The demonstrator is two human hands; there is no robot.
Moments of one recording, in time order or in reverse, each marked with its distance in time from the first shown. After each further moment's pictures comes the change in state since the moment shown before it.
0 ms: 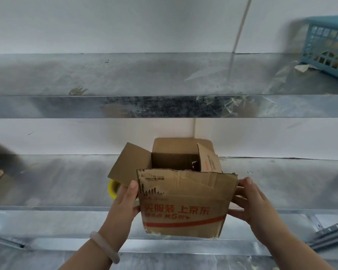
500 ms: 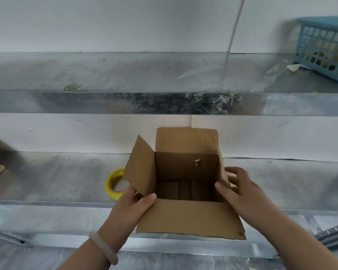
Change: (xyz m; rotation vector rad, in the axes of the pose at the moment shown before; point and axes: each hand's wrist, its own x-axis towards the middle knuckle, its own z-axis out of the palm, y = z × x) left_hand -0.017 0.004 0.020 0.135 -0.029 -0.084; right_hand -0.002 -0.028 -0.005 -0.761 -0.072 -0.118
